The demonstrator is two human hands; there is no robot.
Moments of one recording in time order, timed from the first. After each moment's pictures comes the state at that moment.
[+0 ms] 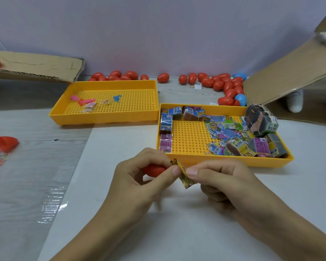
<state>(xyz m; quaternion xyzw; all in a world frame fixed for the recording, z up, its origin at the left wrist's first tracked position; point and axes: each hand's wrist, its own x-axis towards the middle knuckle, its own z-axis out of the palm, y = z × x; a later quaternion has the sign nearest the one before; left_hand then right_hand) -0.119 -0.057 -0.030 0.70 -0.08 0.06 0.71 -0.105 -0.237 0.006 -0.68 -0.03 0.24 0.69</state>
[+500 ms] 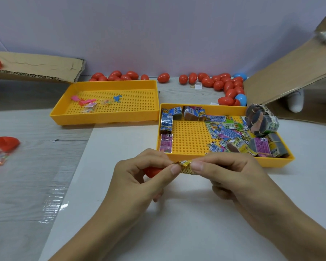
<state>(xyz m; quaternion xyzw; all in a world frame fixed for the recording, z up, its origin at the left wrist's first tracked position) -0.118 -0.056 -0.029 0.67 -0.07 0.04 0.74 -0.099 -0.245 0.000 -0.69 -0.07 0.14 0.71</state>
